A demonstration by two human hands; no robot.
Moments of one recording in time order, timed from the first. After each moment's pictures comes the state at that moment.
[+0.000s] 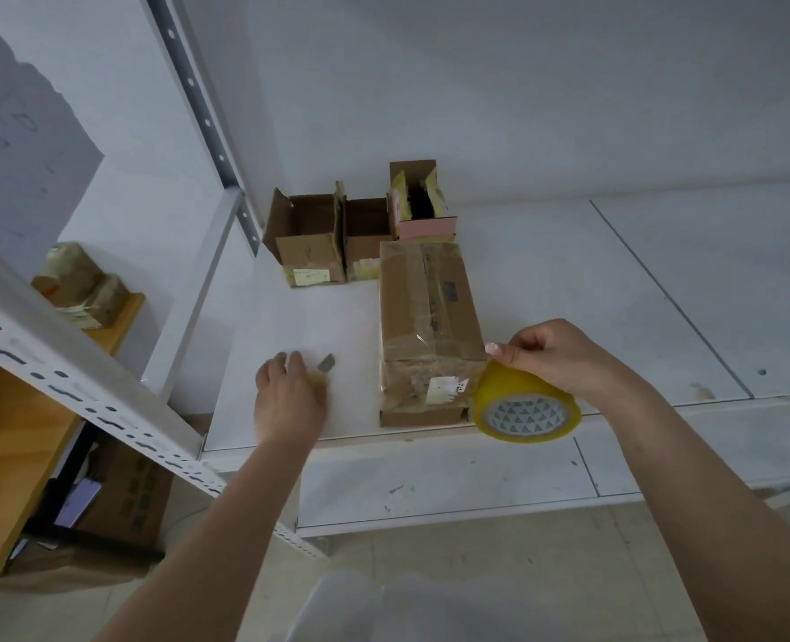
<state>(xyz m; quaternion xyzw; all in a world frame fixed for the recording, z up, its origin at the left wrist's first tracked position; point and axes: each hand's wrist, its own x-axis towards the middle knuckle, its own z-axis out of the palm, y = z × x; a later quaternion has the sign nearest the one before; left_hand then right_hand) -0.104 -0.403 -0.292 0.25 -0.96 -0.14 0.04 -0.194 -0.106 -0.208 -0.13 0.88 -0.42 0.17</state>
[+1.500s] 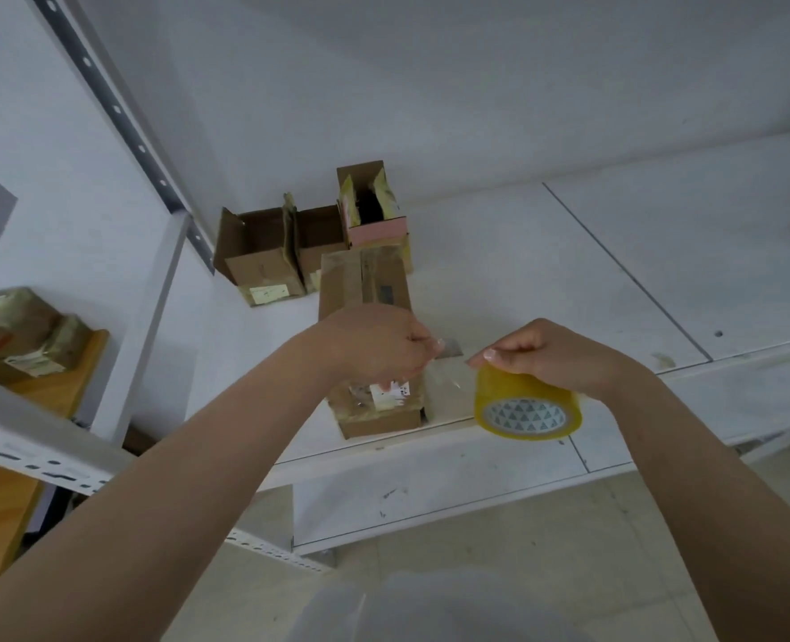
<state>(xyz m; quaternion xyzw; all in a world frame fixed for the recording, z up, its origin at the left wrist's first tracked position) -0.156 -0.292 -0.138 -0.15 -0.96 -0.13 -0.20 -0.192 -0.063 -0.207 -0.15 0.85 -0.43 0.26</state>
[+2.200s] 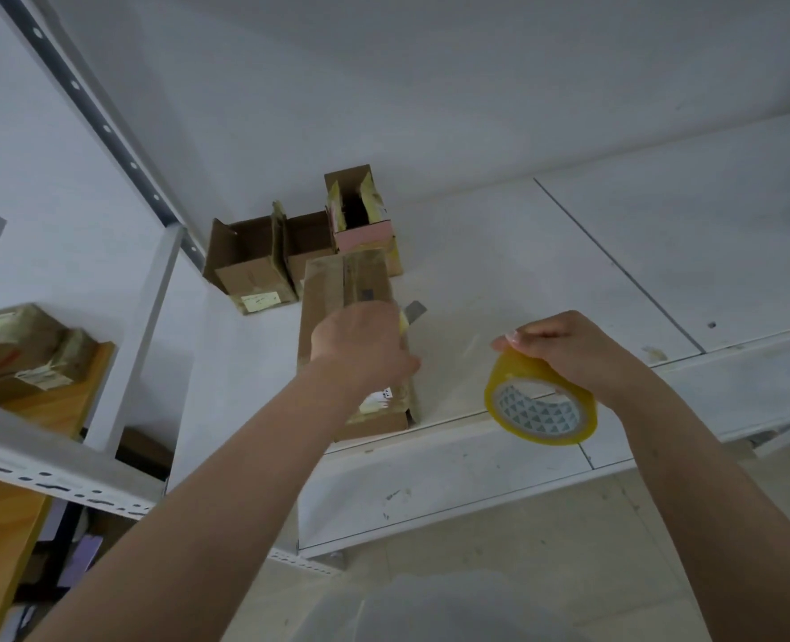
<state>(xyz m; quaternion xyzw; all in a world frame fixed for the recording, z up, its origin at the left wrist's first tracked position) -0.158 -0.267 -0.154 -0.01 -1.00 -0.04 -0.07 -0.180 -0.036 -0.202 -0.04 0.83 -0.52 0.17</state>
